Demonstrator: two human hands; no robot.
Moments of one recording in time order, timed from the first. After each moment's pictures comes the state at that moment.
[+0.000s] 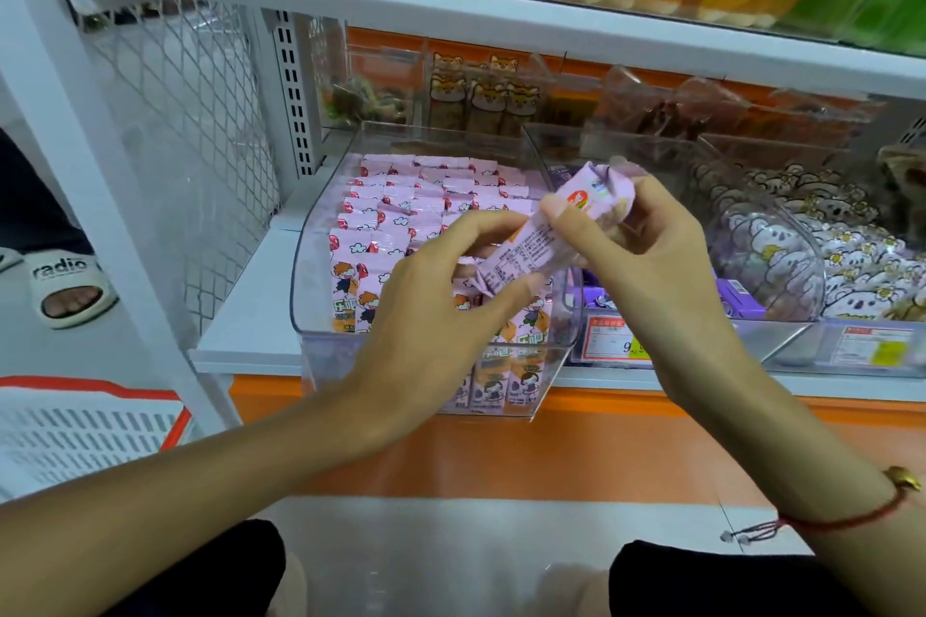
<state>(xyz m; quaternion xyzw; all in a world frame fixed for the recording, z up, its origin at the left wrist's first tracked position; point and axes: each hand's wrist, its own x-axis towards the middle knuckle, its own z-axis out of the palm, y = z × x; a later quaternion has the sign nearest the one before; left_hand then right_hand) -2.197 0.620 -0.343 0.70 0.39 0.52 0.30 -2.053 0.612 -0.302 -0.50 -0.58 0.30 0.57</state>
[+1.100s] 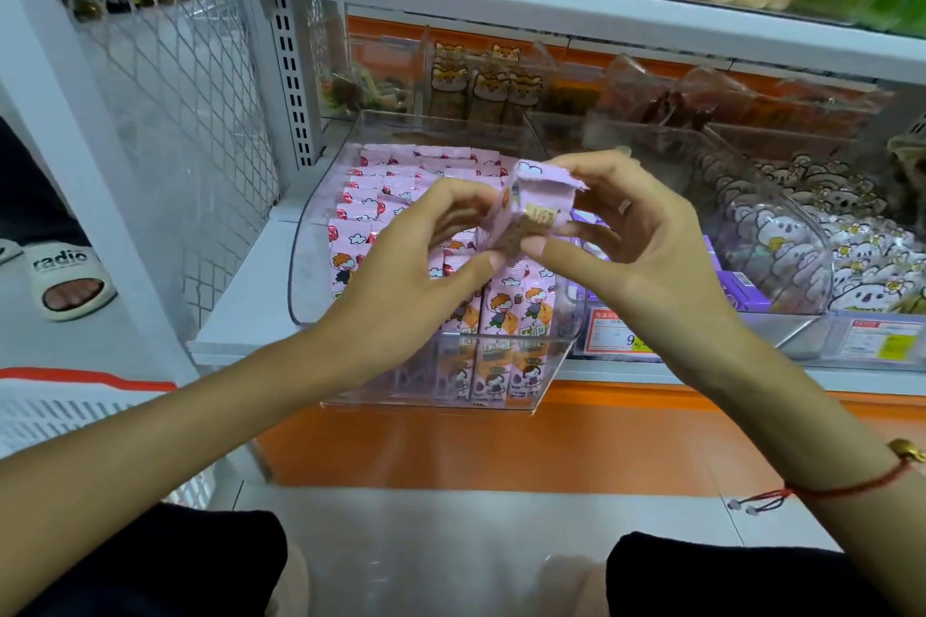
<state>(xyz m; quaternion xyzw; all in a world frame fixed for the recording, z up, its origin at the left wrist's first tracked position) -2.218 0.642 -0.340 0.74 0.33 0.47 0.36 -2.042 0.622 -0.305 -0.38 -0.73 0.28 0.49</state>
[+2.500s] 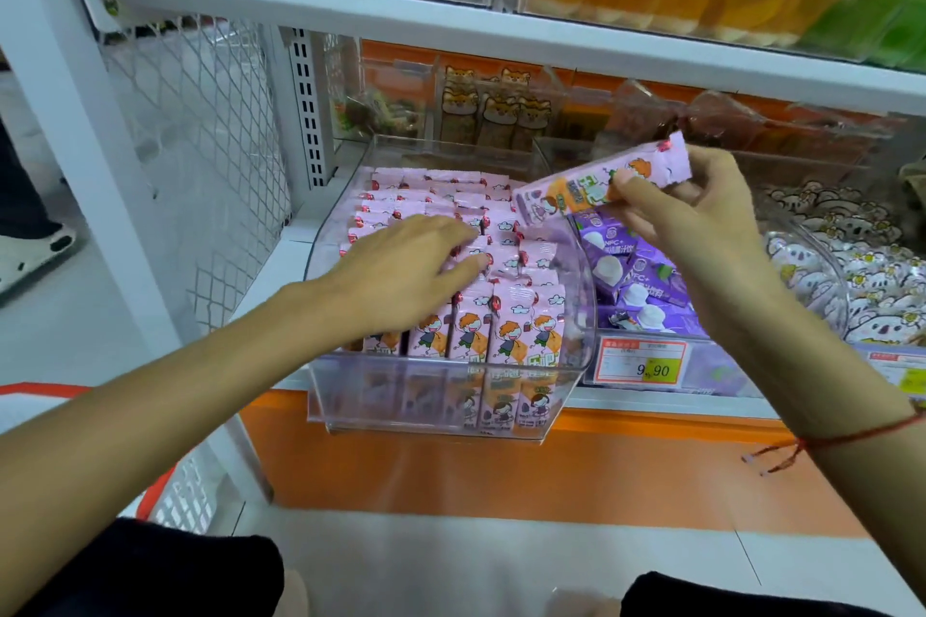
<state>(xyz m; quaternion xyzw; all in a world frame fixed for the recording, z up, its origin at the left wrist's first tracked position) -2.234 0.696 -0.339 0.86 0.49 0.17 0.03 -2.018 0.668 -0.292 -0.51 -0.51 0.31 0.62</state>
